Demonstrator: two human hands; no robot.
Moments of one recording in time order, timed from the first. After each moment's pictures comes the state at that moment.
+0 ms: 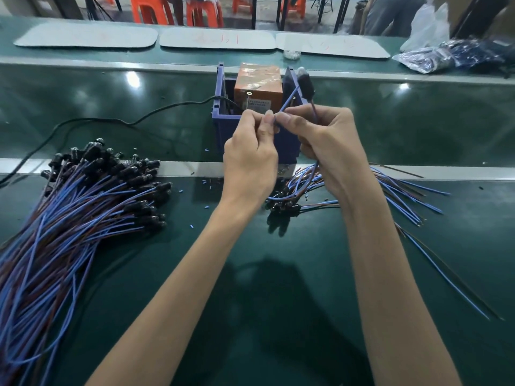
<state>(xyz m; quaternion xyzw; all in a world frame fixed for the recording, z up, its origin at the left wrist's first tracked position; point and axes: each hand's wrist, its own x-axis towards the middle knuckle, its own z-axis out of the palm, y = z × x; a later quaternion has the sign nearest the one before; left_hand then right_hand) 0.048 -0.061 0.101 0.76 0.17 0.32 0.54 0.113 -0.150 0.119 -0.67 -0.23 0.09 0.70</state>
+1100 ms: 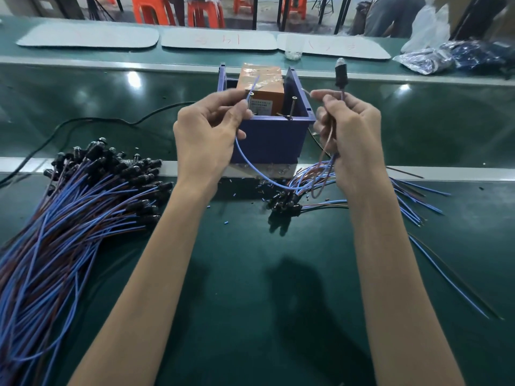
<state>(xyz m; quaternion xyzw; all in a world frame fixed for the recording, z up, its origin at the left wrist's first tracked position) 0.040 -0.010 0.110 0.72 0.14 0.37 0.58 0.123 -0.156 0.124 -0.59 -0.13 0.06 0.80</state>
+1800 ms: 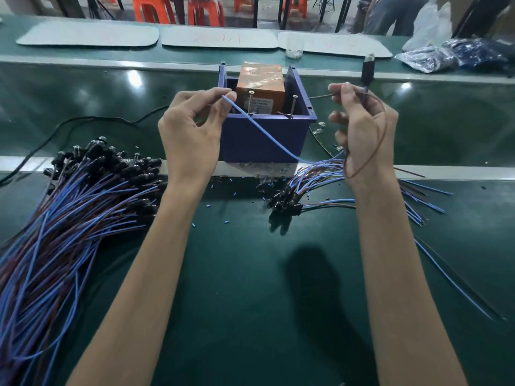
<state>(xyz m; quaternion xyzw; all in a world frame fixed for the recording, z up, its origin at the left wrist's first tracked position) 0.043 0.009 0.096 0.74 0.13 0.45 0.48 0.135 -0.164 0.118 -0.63 -0.11 -0.05 0.77</state>
